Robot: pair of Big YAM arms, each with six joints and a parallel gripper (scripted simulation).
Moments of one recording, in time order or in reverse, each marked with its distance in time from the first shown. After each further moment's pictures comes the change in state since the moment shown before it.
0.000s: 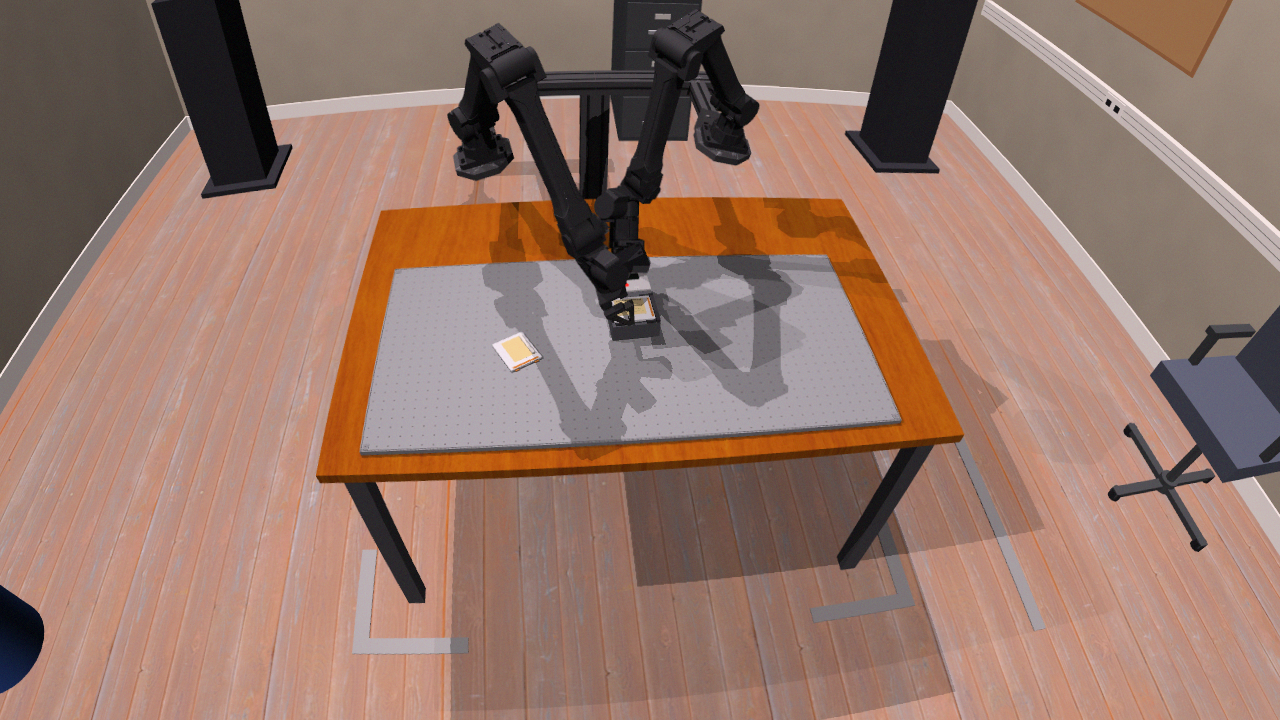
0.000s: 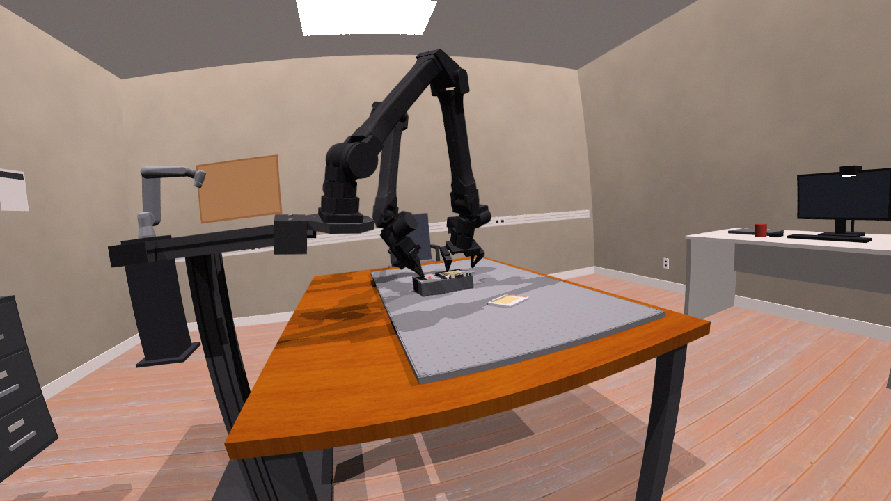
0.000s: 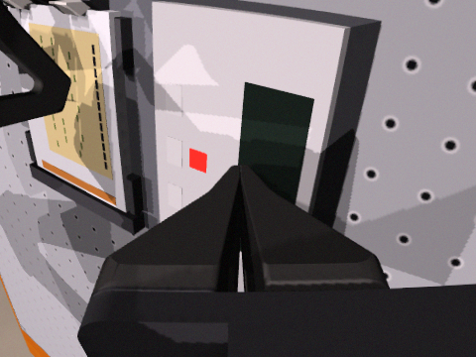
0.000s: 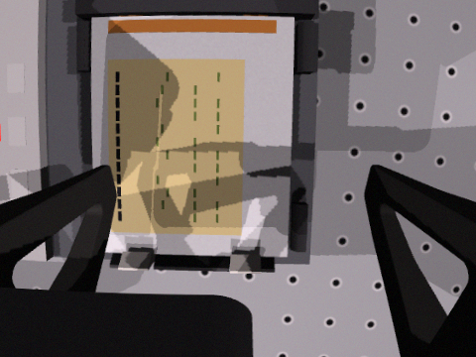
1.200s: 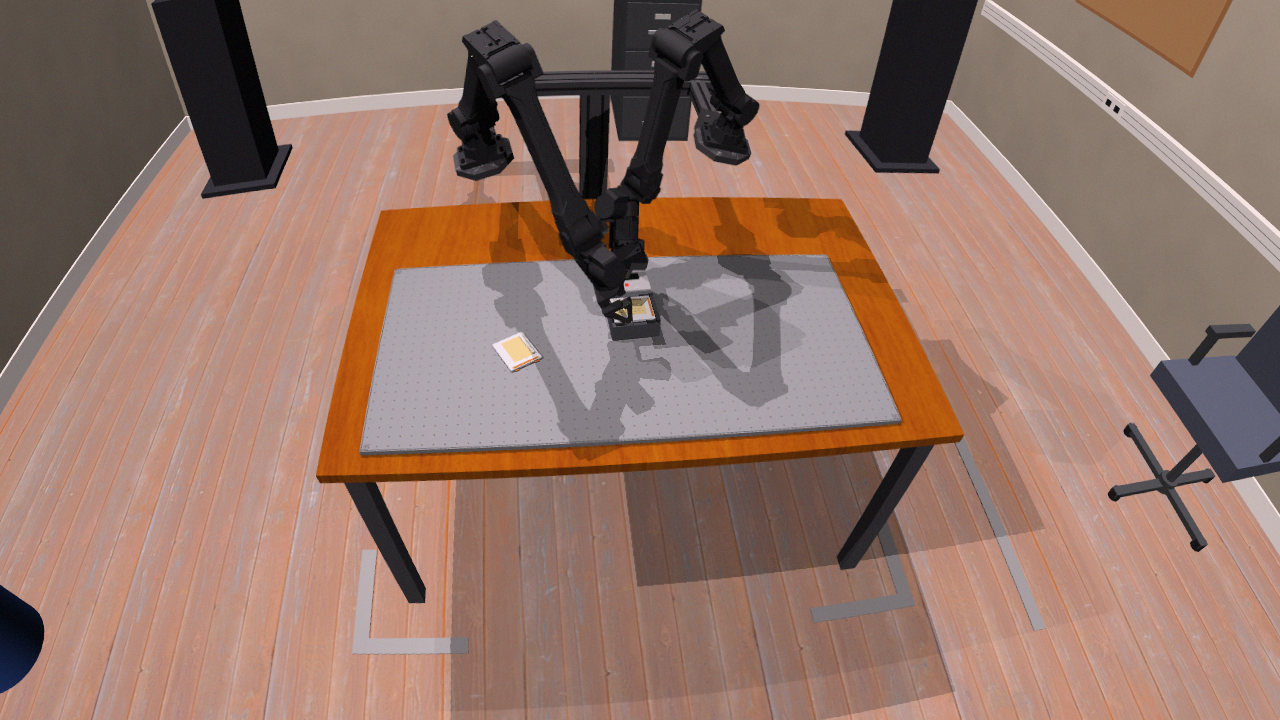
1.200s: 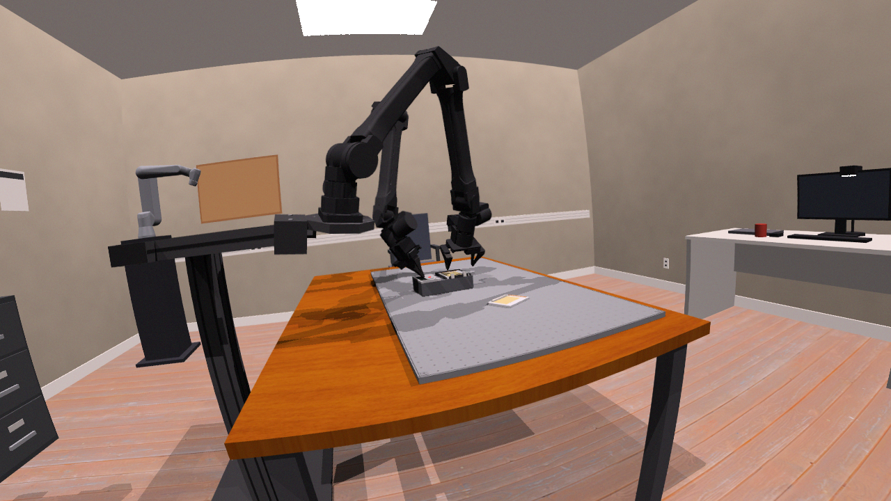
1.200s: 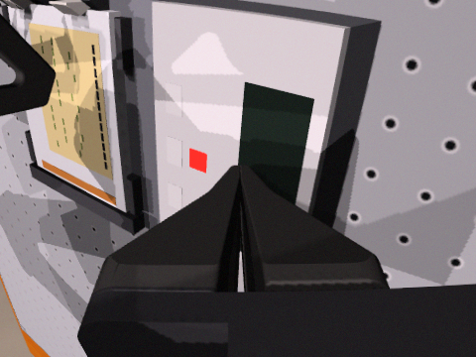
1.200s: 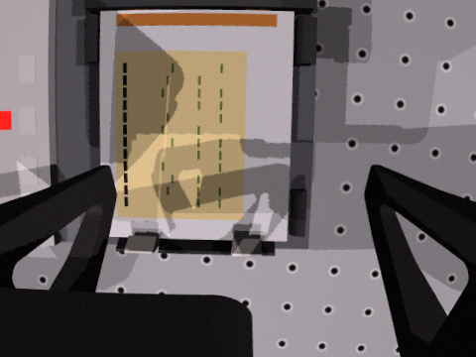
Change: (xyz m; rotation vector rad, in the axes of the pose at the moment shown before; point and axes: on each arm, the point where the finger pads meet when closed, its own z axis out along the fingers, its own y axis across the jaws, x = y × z) left arm 0.000 0.000 0.000 0.000 0.000 0.000; right arm 0.001 0.001 -0.008 -0.001 -0.001 -0.003
